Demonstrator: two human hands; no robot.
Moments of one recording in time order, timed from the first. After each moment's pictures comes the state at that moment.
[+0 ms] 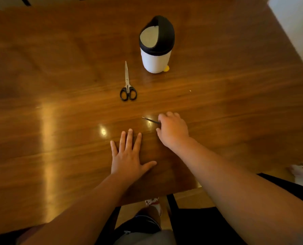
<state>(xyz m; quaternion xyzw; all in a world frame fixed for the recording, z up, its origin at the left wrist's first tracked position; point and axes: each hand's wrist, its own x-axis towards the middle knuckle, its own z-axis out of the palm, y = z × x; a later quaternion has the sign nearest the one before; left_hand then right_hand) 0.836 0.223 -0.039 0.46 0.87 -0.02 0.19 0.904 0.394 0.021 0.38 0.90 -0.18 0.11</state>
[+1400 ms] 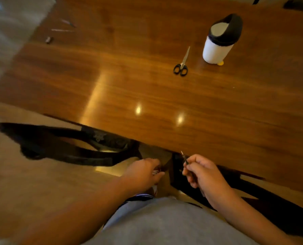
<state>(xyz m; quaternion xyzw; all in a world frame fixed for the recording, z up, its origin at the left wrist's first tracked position) 1.007 0.087 0.027 0.31 0.87 0.13 0.37 1.104 0.267 0.101 0.41 0.60 -0.66 0.17</state>
